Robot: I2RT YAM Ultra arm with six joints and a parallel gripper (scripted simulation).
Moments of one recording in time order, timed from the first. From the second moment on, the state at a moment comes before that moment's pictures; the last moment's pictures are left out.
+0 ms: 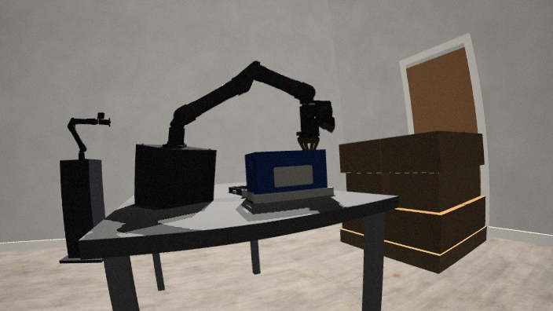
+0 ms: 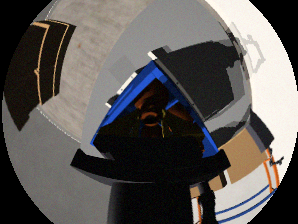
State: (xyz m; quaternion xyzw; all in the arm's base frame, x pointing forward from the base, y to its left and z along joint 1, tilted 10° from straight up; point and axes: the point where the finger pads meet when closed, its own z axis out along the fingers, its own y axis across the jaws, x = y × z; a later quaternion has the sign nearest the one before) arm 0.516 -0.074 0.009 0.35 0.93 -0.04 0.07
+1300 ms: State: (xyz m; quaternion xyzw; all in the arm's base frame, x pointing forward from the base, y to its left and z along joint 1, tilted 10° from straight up) arm 0.516 -0.074 0.009 0.35 0.93 -0.04 0.07
